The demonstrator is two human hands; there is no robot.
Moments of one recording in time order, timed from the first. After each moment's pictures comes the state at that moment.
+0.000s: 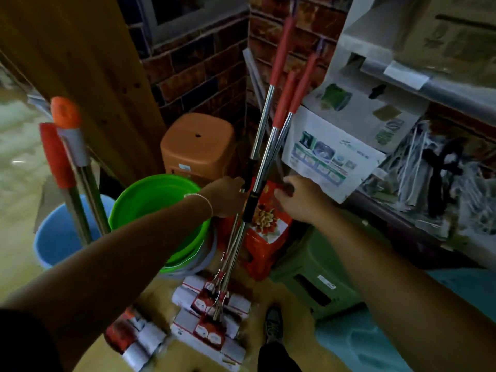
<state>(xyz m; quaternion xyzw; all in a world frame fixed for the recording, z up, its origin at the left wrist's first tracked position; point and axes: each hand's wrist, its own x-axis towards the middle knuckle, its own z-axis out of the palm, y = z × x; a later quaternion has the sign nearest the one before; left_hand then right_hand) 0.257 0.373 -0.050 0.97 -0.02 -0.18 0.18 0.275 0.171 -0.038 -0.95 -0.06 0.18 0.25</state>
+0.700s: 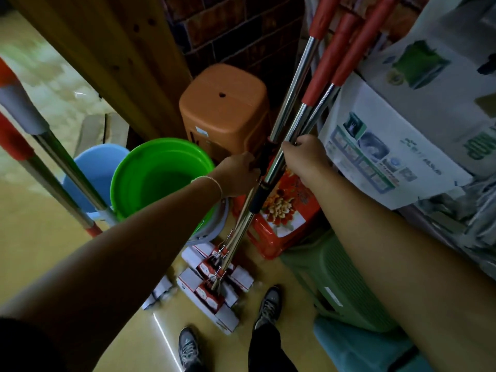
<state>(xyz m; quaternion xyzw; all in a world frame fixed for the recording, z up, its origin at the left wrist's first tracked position) 0.345 0.355 -0.127 0.94 0.16 -0.17 0.27 0.433 0.210 -0.125 -0.87 0.03 0.23 0.44</state>
